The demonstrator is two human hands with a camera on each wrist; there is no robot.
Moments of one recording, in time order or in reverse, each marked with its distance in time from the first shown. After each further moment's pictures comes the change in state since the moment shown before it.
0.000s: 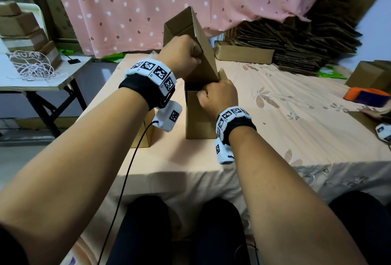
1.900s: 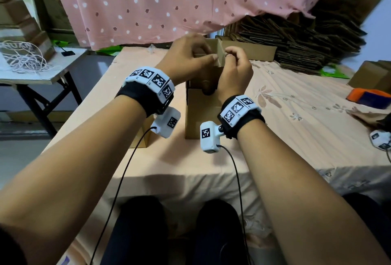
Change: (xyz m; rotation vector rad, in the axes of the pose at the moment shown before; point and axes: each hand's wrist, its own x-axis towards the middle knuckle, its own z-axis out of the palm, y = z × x) left_hand 0.000 -0.012 0.025 -0.305 0.141 0.196; right_hand 0.034 -0.001 -0.009 1.017 0.555 0.448
